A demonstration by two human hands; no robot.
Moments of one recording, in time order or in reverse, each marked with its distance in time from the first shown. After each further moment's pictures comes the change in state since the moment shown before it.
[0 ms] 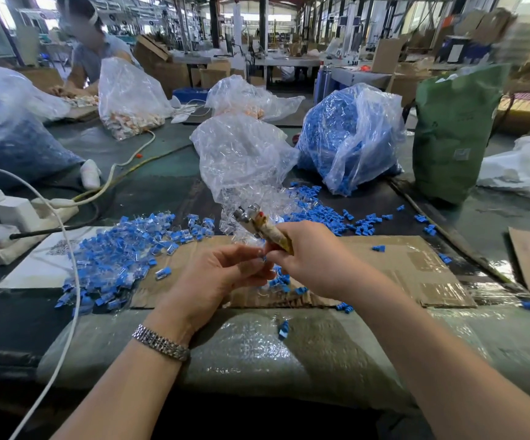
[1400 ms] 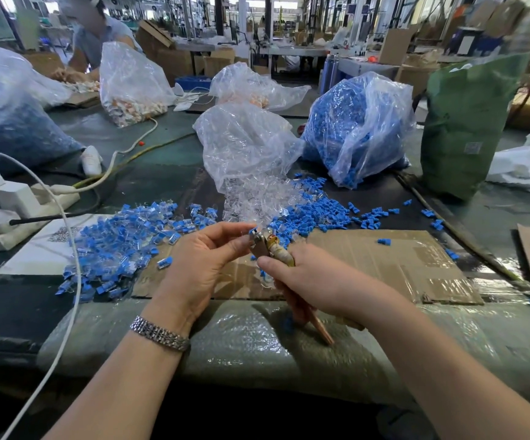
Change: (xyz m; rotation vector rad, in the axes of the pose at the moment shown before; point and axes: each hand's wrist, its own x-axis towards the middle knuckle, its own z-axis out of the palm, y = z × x) left_hand -0.002 0.008 -0.001 -0.045 0.228 0.097; right_hand -0.017 -0.011 0.015 0.199 -0.257 0.283
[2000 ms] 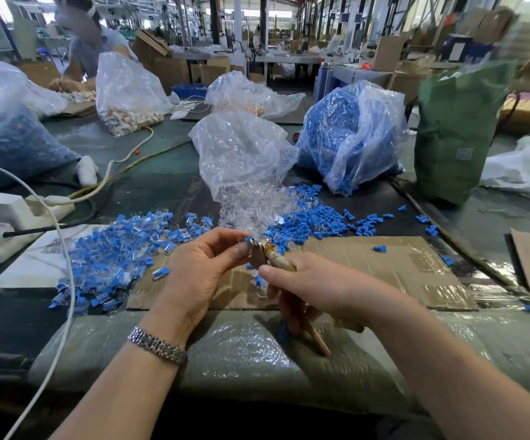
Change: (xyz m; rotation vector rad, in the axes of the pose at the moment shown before) left_hand 0.008 -0.005 -0.004 0.060 -0.006 0.007; right_hand 0.002 0.009 -0.013 0.112 -0.144 0.042
